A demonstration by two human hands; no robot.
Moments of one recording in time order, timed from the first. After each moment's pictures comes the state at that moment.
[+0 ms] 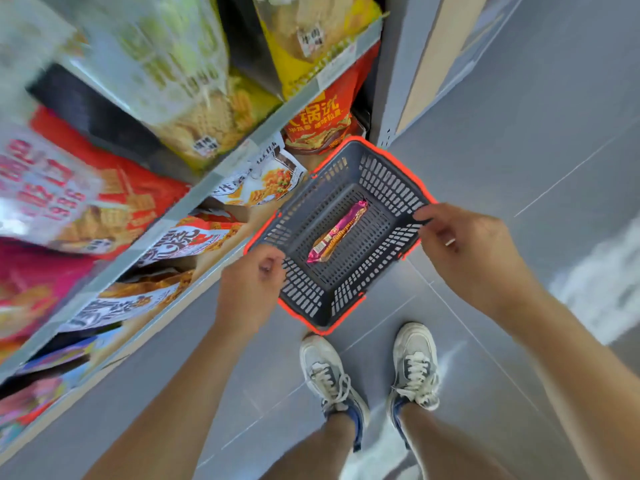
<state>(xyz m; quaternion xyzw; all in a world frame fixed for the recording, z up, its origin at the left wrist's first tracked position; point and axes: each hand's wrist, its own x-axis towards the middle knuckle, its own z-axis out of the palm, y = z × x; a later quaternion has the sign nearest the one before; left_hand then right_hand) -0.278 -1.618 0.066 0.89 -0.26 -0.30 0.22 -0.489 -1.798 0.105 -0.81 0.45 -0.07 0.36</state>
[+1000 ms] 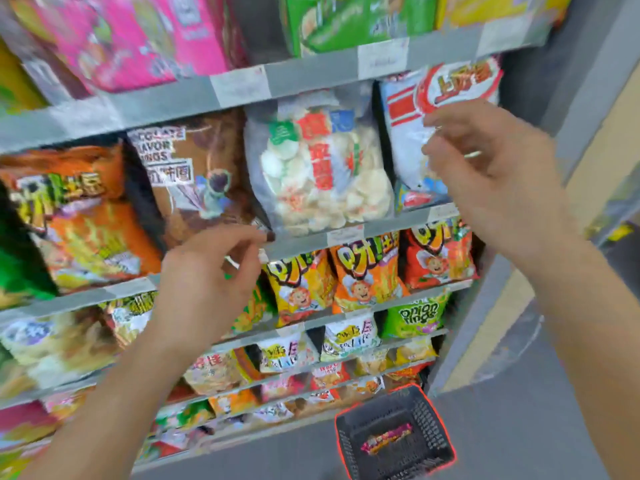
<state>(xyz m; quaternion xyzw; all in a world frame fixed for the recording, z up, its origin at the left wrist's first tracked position) -0.241 -1.521 0.791 0.84 -0.37 0.24 0.32 -0.353 -1.784 0.834 -0.81 0.06 -0.44 0.39</state>
